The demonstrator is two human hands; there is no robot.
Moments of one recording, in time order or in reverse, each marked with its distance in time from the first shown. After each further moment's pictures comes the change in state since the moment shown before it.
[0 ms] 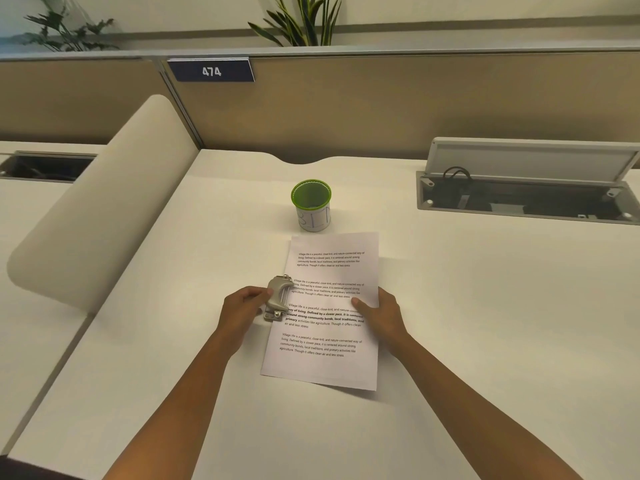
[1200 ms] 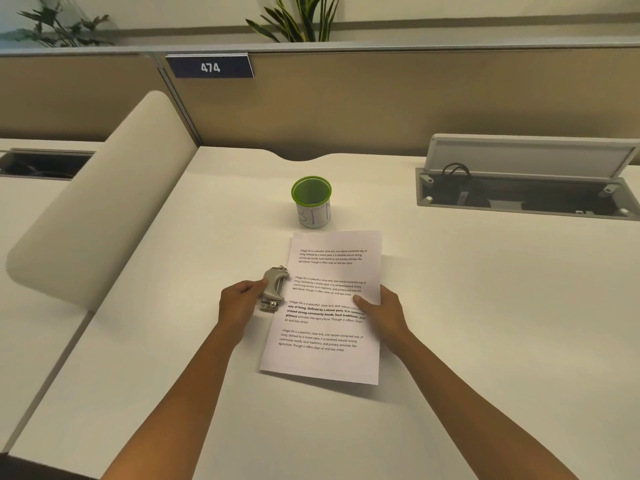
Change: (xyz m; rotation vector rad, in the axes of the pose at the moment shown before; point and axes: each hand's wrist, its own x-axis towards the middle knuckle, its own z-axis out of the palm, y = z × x) left_hand 0.012 -0.001 -0.003 0.033 0.094 0.024; right_hand -0.002 0.004 0.003 0.060 0.030 0.035
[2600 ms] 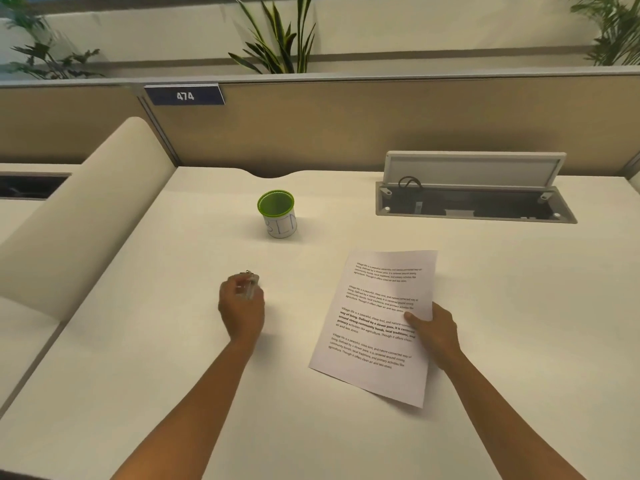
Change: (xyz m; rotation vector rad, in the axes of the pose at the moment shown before) left_hand -0.082 0.023 0.086 0.035 0.357 0.391; right_hand -0.035 0.030 -0.160 -0.127 0.287 0.023
